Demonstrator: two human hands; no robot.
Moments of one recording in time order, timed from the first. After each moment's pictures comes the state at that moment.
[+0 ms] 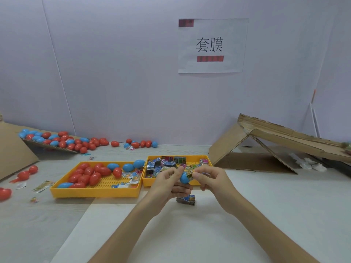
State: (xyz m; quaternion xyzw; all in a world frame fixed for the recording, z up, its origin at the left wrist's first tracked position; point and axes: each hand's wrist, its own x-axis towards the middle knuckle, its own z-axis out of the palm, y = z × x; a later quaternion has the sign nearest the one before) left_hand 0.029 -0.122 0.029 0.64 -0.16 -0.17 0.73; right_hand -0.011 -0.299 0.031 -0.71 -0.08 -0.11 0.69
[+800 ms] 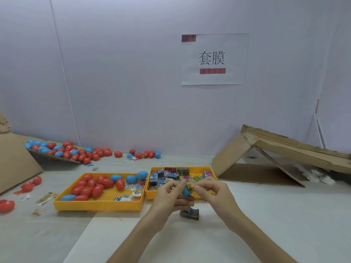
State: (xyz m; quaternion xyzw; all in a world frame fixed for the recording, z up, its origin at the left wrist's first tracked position) left_hand 0.032 -0.123 0.025 0.65 -0.13 -0.14 0.73; right_hand -0.001 -0.295 0.018 -0.77 -0.09 -0.20 0.60
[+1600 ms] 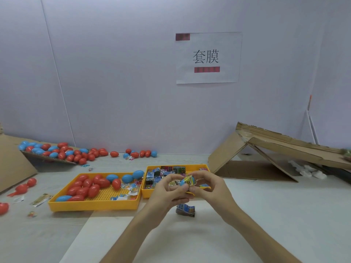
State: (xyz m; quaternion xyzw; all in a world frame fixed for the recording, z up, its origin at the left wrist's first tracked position) left_hand 0.032 -0.119 0.030 0.60 -0.20 -0.17 0.76; right_hand -0.011 -0.298 0.029 -0.77 -0.12 -0.19 0.60
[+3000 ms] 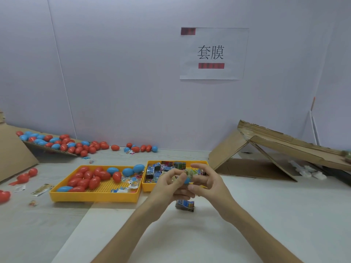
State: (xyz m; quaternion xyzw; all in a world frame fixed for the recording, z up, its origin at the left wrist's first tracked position) left_hand 0.032 -0.121 0.026 0.61 -0.24 -0.16 0.74; right_hand -0.009 -0.297 0.026 -0.73 -0.14 -0.10 0.67
